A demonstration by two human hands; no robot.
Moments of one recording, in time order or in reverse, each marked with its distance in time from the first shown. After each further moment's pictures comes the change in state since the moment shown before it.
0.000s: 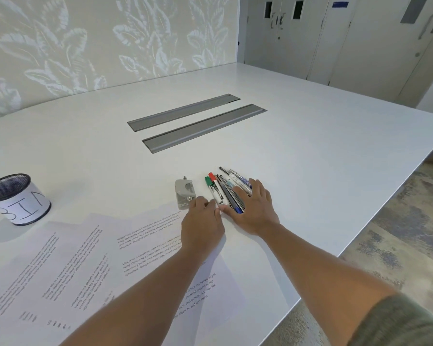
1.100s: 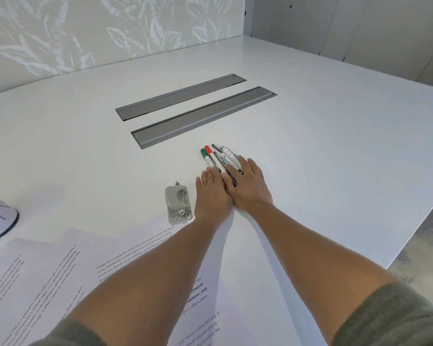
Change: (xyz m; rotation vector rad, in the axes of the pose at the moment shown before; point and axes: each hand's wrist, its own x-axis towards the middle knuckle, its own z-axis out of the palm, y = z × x) left_hand 0.118 0.020 0.046 -0.229 -0.239 -0.117; right_hand 0.107 0.002 0.029 0.081 -0.024 -0.027
